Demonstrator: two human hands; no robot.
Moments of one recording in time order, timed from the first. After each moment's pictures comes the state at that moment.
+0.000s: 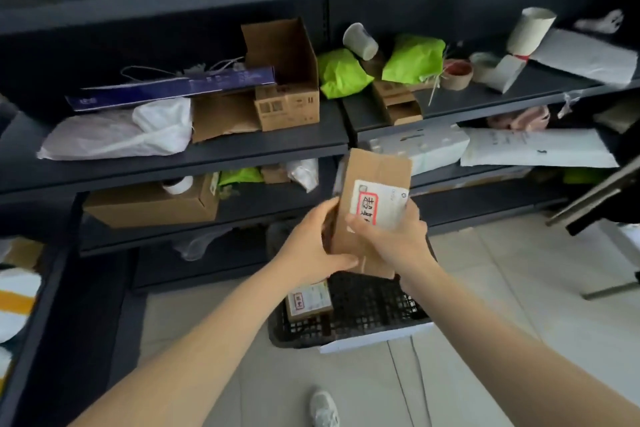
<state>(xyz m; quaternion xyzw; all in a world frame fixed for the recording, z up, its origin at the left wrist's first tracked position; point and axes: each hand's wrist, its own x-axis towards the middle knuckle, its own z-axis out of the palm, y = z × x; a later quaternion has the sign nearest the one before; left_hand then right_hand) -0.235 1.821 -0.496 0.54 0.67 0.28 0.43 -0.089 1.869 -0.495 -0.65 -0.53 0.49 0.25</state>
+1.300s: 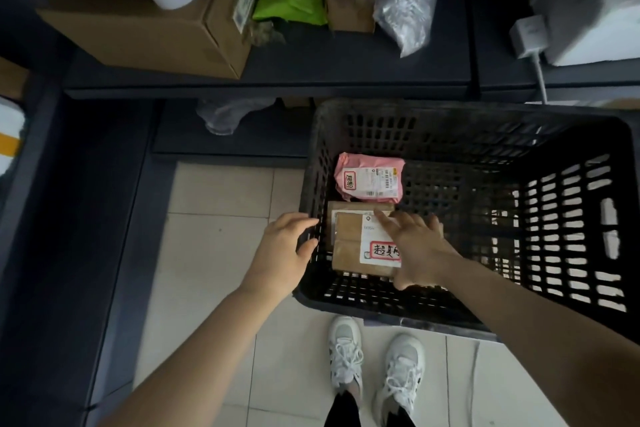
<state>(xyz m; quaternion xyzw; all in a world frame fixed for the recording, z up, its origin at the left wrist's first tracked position) -0.329 1.758 -0.830 0.43 0.84 0.14 0.29 -0.153 1.907 -0.878 -0.26 -0.88 0.22 -0.32</state>
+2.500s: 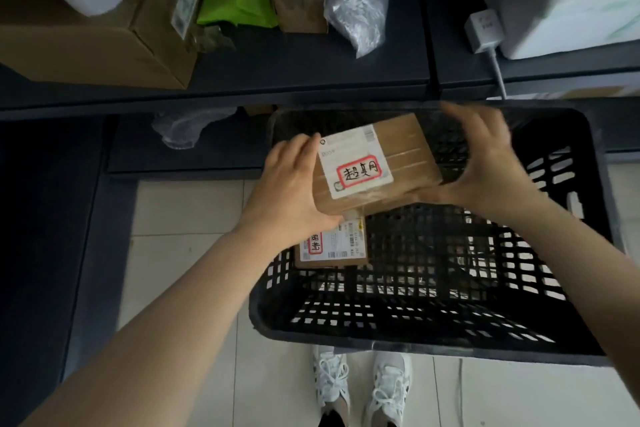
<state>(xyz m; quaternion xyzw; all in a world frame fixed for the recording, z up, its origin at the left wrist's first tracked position) -0.325 1.872 -0.804 0.58 0.78 0.07 0.22 -0.111 2.009 -0.808 -0.46 -0.81 0.35 0.10</state>
